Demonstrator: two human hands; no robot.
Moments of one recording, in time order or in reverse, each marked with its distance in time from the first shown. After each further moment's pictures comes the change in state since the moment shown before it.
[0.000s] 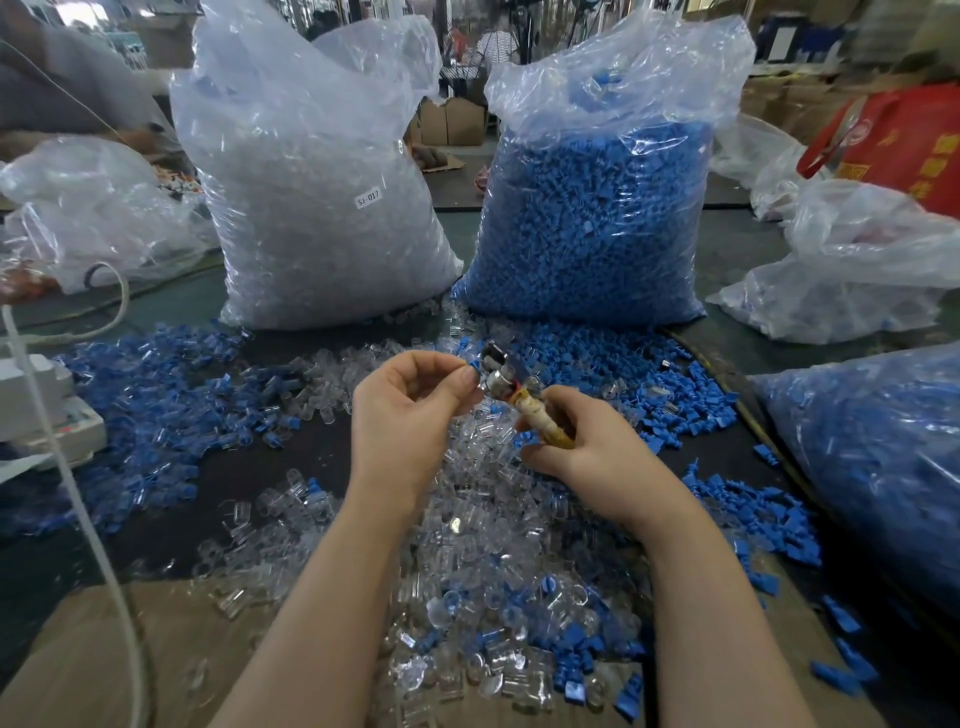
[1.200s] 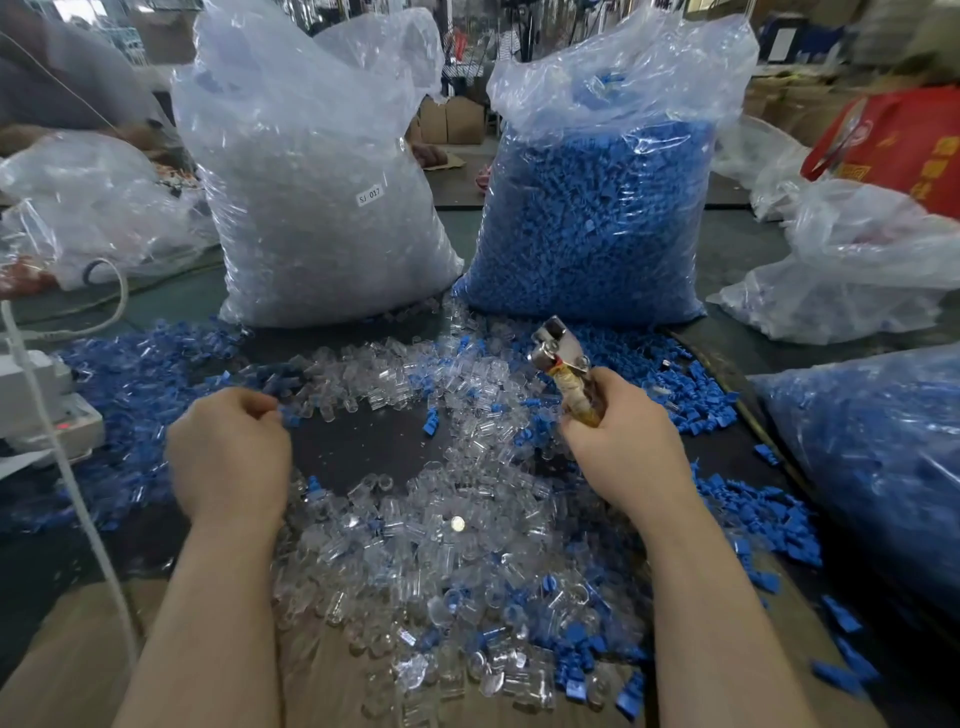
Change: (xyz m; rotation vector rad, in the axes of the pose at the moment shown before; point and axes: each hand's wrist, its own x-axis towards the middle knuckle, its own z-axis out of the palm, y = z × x) left_hand 0.026 -0.011 -0.108 1.104 0.532 -0.022; right_hand 0.006 0.012 0.000 -0.302 0.355 0.123
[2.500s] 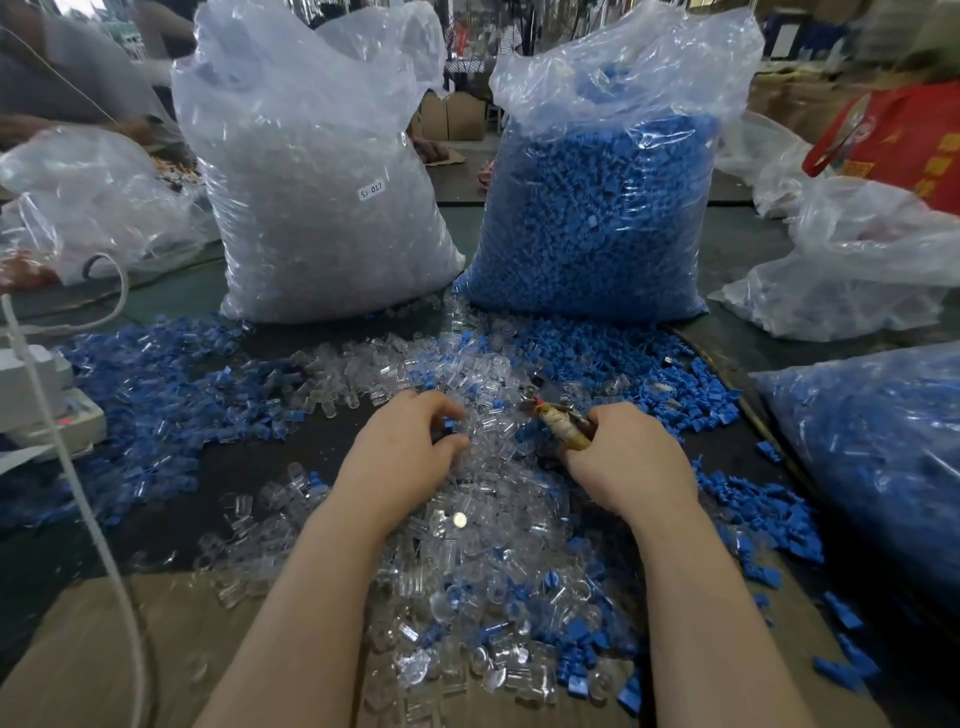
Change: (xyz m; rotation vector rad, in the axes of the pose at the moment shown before) left_hand -0.051 0.056 0.035 -0.077 -0.689 0.434; right_hand -0.001 0.003 0.002 -0.306 -0.152 0.202
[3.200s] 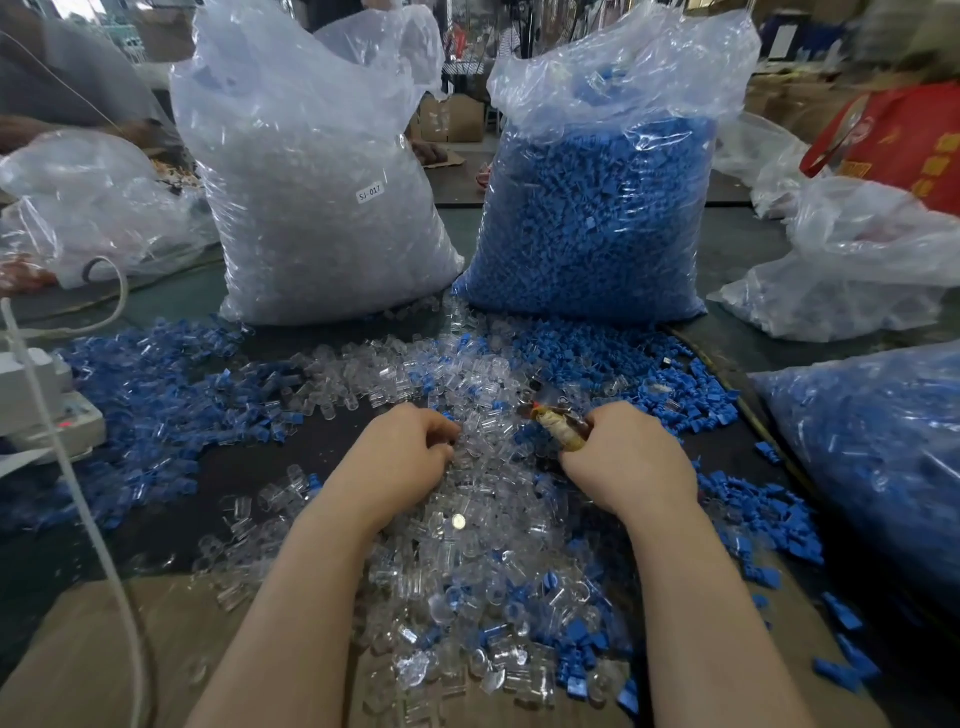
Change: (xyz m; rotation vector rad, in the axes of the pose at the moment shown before) left_hand 0.006 -0.006 0.000 0.031 -0.130 -0.021; right_hand -0.003 -0.004 -0.005 -0.009 -0.011 0.028
